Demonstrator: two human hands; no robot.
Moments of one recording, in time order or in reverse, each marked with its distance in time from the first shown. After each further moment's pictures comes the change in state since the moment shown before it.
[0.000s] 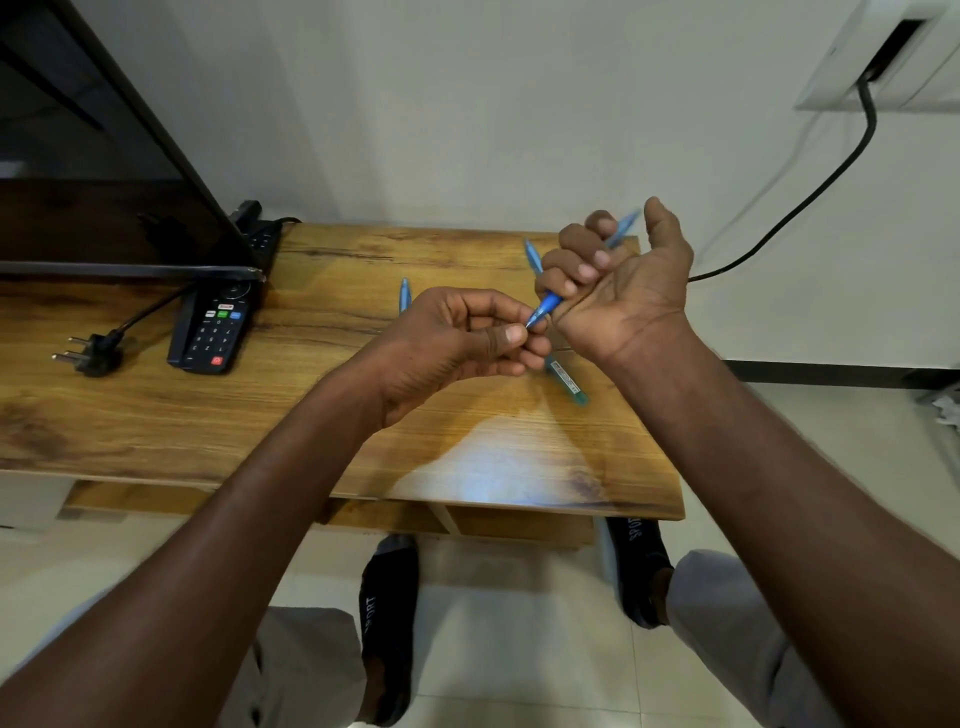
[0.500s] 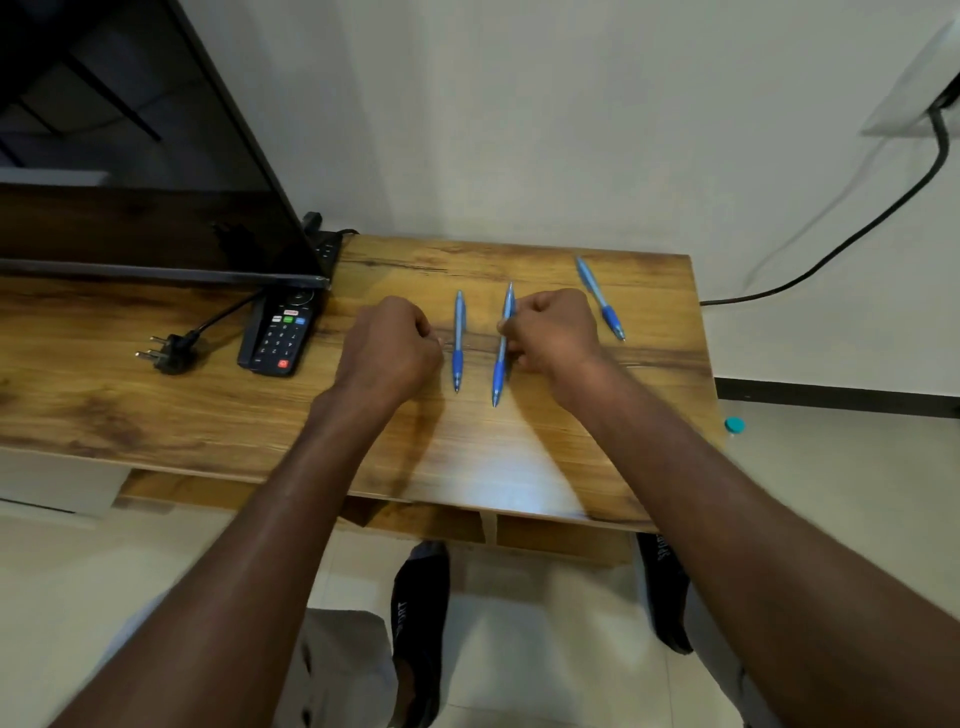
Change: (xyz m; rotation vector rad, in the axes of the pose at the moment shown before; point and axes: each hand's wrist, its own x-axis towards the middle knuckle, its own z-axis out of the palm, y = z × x) left_hand -0.019 -0.015 -0.076 1.029 0.745 -0.225; right_hand 0.041 0.093 -0.001 -1.340 0.348 -0.090
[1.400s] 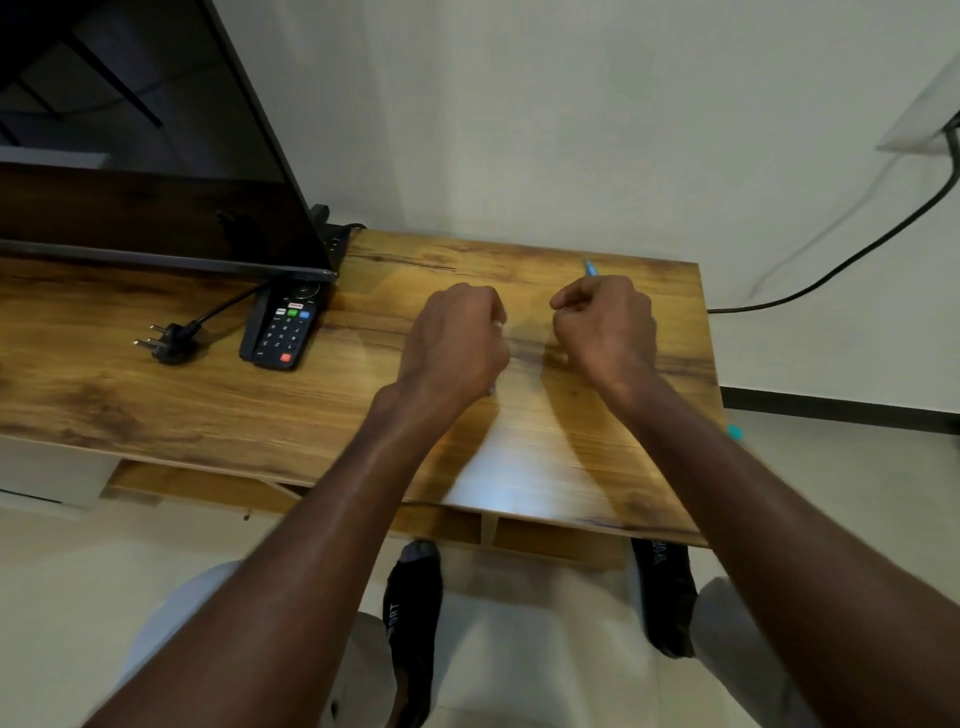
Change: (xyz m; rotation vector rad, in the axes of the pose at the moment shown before) left_hand -0.013 0.047 0.015 0.017 0.052 0.263; right_hand 0.005 0.004 -0.033 -0.492 0.281 -0.290
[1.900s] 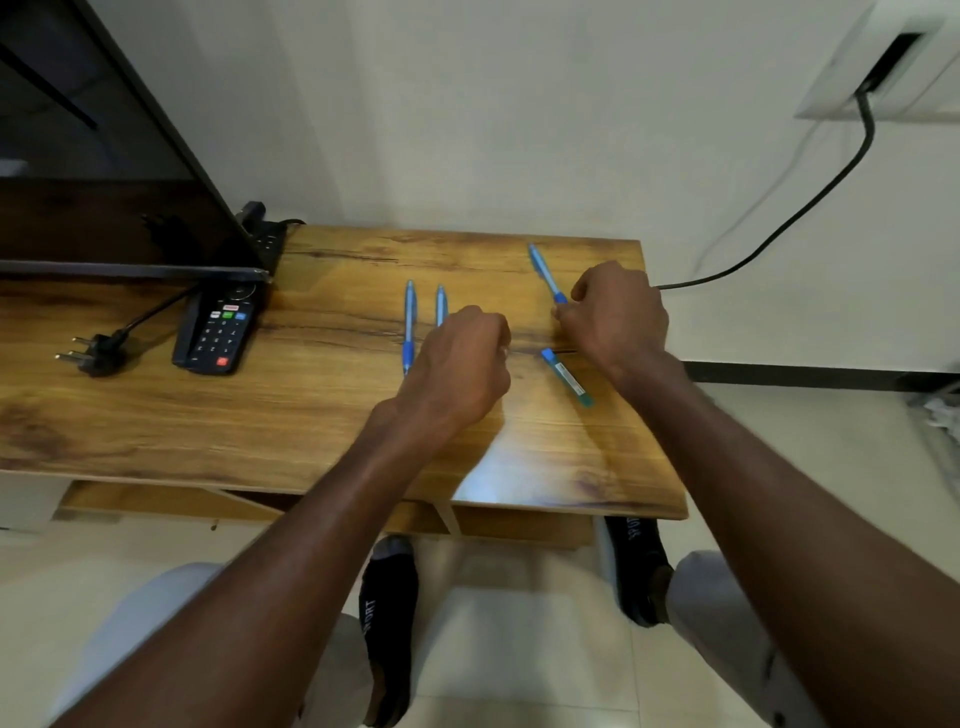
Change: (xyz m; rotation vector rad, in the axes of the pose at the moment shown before) left_hand -0.014 0.034 0.043 0.018 -0.136 0.196; right_hand 0.029 0.060 -0.027 -0.299 0.025 -0.049
